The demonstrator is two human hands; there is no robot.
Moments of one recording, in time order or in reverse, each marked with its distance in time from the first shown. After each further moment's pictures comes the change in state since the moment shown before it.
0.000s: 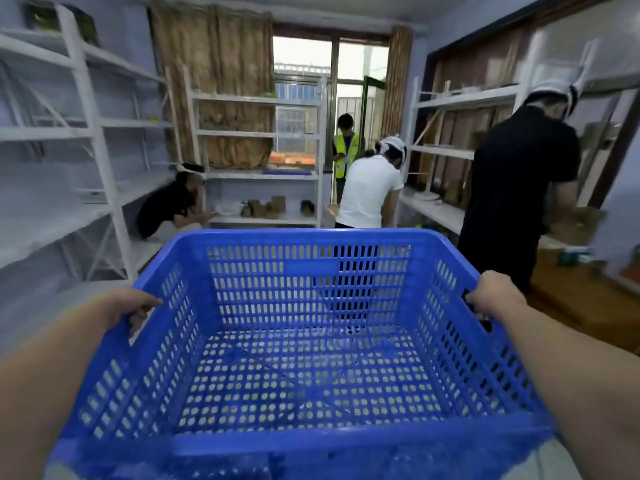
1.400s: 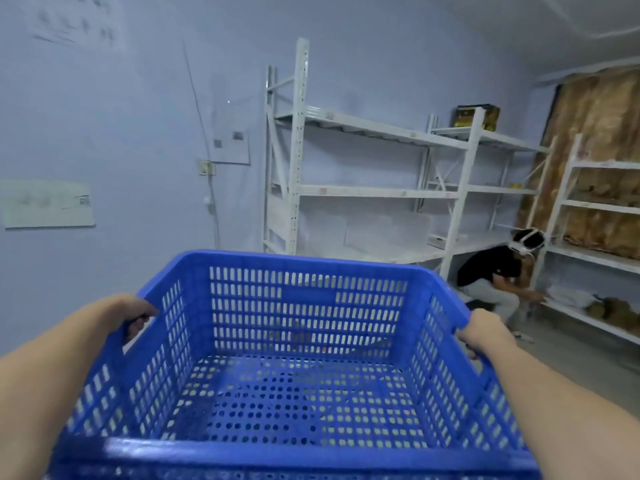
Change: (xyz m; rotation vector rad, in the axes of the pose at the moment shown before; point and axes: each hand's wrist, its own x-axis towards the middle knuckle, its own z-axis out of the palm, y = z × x) left_hand -0.417 -0.213 -0.137 -0.474 0.917 -0.598; right_hand -0.207 -0.371 0.120 0.041 -0.533 -1.019
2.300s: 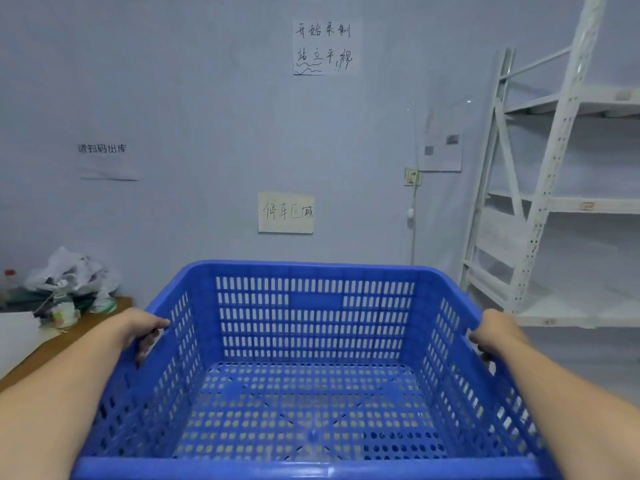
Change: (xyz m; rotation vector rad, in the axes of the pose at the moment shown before) left_hand 0.037 -0.237 -0.389 -0.135 0.393 -0.262; right_hand -0.129 -0.459 0.267 -0.002 -0.242 -0.477
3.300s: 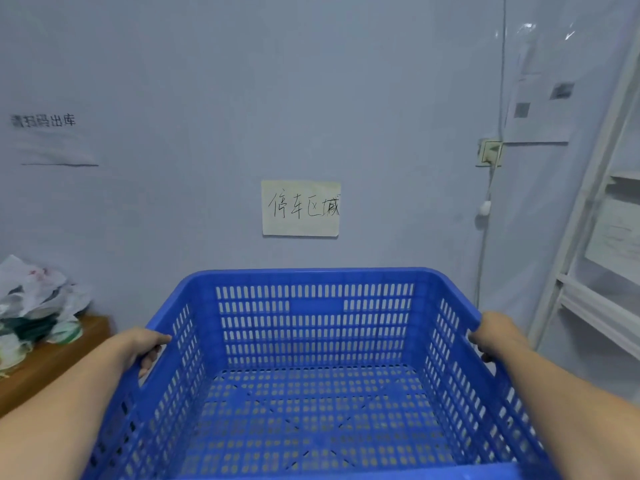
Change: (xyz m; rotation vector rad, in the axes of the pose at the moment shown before) left_hand 0.348 0.102 0.012 -0.003 0.096 -0.106; right_hand 0.320 -0.198 0.185 -0.007 -0.122 -0.014
